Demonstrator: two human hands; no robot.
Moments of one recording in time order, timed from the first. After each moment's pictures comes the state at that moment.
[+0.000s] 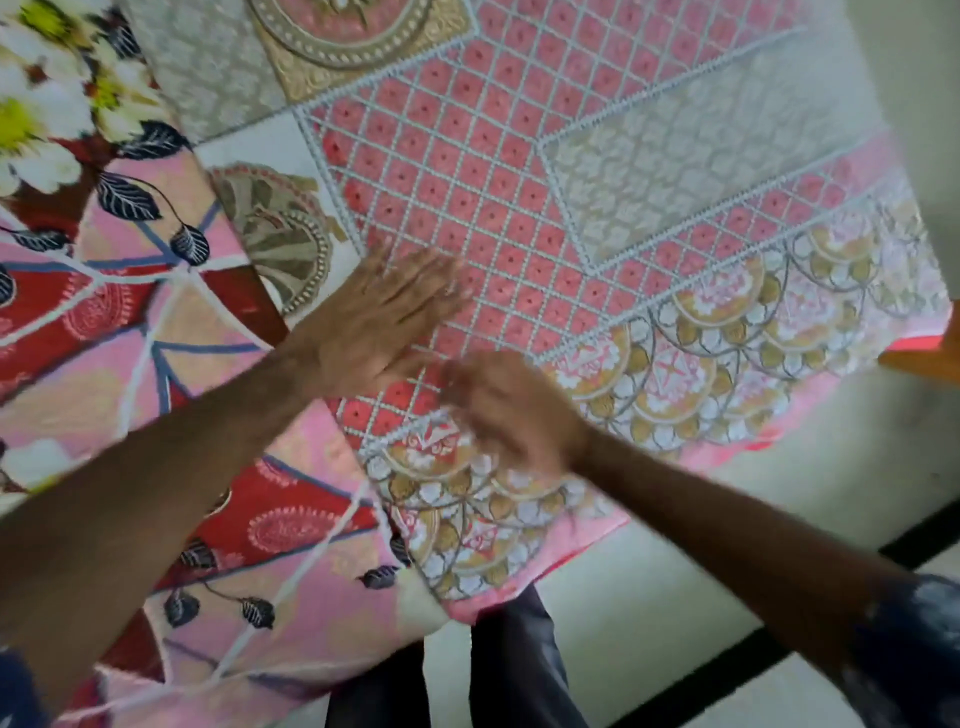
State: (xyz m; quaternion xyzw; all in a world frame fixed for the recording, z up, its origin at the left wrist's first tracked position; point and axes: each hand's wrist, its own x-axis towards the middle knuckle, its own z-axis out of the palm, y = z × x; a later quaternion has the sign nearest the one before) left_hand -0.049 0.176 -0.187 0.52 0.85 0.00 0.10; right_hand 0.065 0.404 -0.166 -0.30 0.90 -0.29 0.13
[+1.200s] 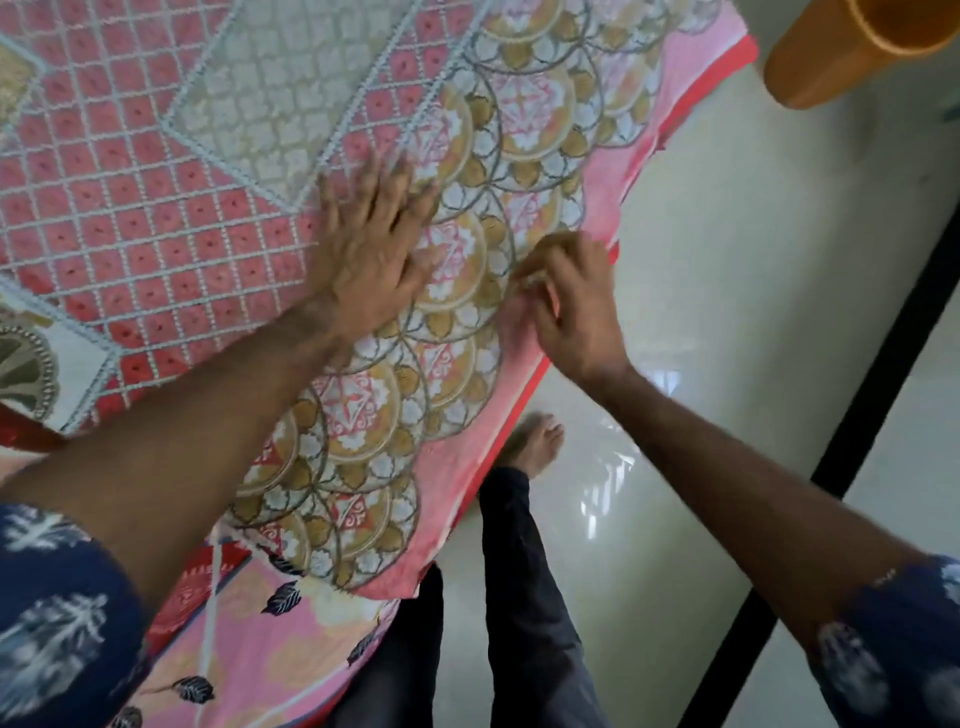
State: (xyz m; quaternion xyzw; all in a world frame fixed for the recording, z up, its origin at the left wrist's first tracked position) left_hand 0.013 0.434 -0.188 0.54 0.84 -0.02 0.07; right_hand 0.222 0.587 -0.164 0.20 0.92 -0.31 -0.15
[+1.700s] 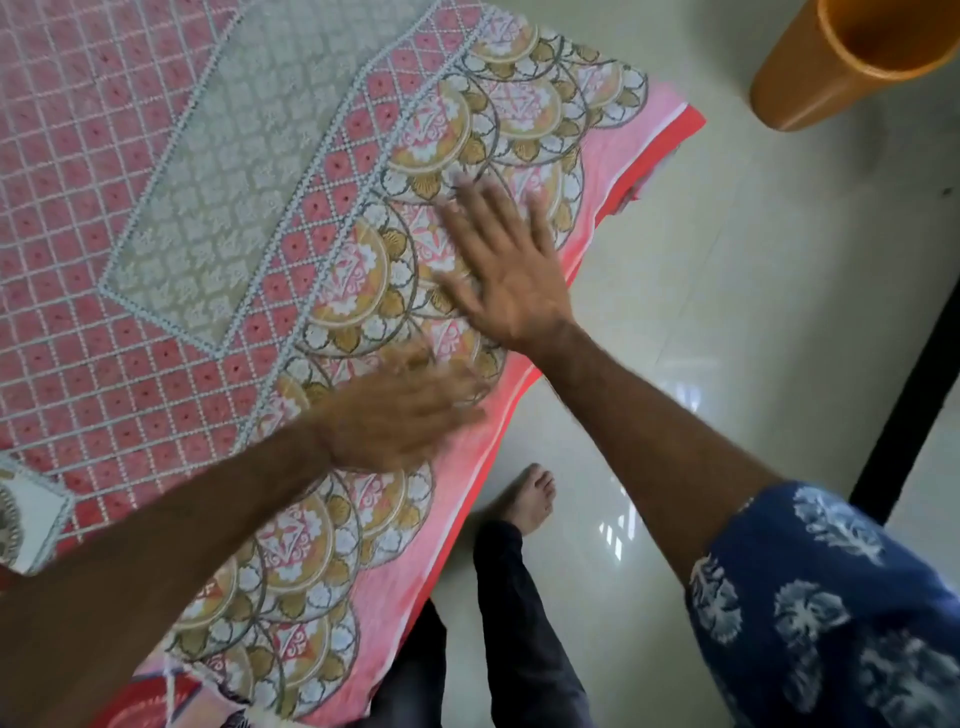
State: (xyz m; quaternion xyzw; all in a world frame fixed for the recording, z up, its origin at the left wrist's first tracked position) left_hand 0.050 0.506 -0.187 0.83 0.55 0.06 0.07; right_hand 0.129 0.716 -0.205 0.17 0.98 -0.11 -0.02
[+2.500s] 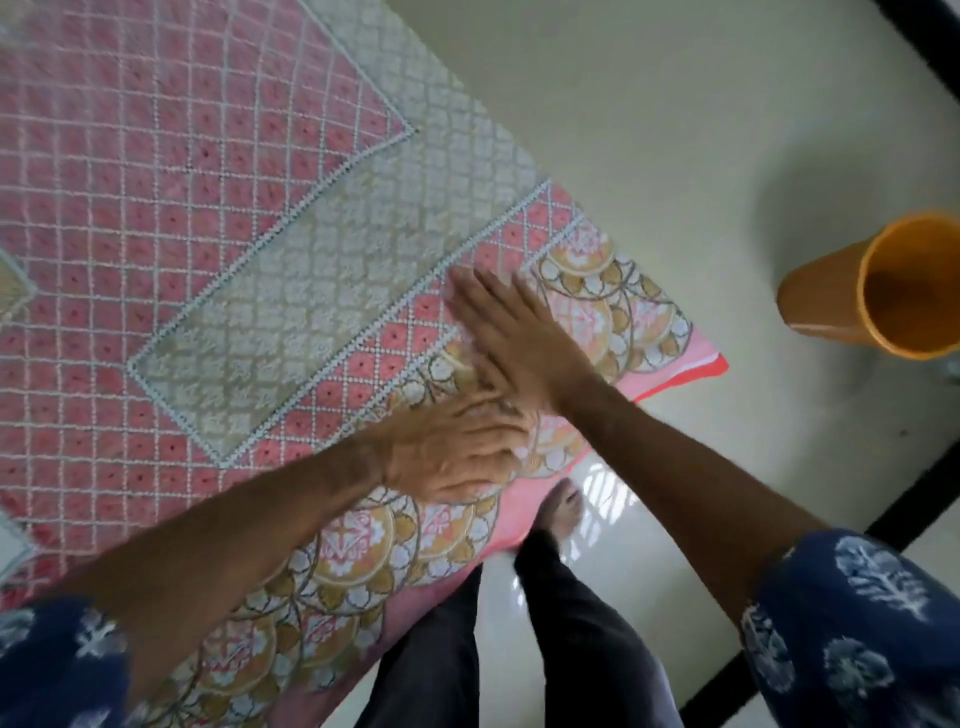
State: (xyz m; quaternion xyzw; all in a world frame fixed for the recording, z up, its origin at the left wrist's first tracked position) left_hand -0.040 0.629 -0.190 0.79 0.60 0.07 0.13; right_hand -0.013 0.835 -0.191 -0.12 0.97 -0.17 0.11
